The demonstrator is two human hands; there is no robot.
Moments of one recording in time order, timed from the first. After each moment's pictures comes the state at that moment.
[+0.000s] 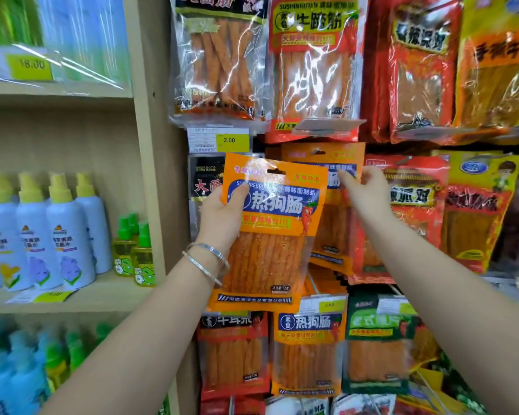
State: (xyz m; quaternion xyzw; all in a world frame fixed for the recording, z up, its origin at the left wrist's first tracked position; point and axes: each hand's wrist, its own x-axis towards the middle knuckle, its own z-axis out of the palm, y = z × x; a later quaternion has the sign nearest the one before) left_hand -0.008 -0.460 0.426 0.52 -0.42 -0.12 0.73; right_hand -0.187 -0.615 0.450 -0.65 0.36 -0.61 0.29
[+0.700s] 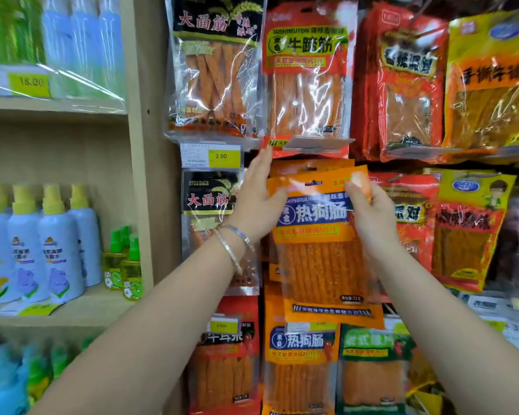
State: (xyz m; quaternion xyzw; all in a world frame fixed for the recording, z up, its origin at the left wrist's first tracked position) left_hand -0.053 -0.483 0.468 0.54 -0.62 0.07 0.56; right_hand -0.208 -0.588 0.444 -0.64 0.23 -0.64 0.36
